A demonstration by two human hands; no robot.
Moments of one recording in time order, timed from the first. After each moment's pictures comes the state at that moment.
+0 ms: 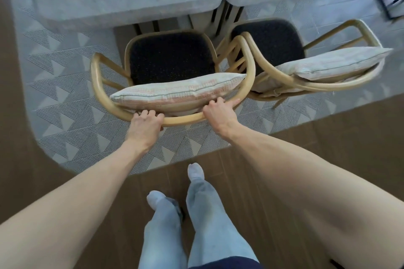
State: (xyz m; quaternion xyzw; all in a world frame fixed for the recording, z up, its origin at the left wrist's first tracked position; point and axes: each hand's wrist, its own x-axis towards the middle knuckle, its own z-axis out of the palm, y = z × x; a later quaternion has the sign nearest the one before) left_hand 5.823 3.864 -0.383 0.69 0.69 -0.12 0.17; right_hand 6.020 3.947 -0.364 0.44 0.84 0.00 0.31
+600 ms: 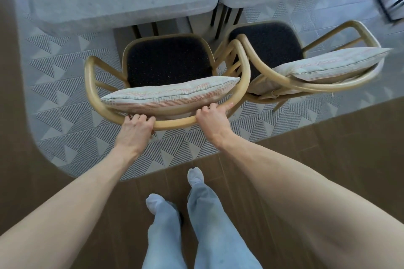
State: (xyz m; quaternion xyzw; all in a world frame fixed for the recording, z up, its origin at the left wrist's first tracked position) left_hand 5.822 3.853 -0.384 0.68 0.70 -0.14 0.15; right_hand 6.024 3.929 -0.373 0.44 0.86 0.02 0.26
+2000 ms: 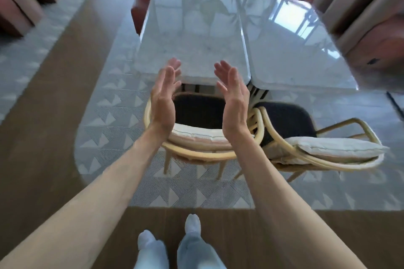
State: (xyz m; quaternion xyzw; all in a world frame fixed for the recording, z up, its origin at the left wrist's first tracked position) left_hand 5.848 3.871 -0.154 0.33 0.58 0.69 0.27; right_hand 5.964 3.935 -0.144 0.36 0.56 -0.58 -0.48
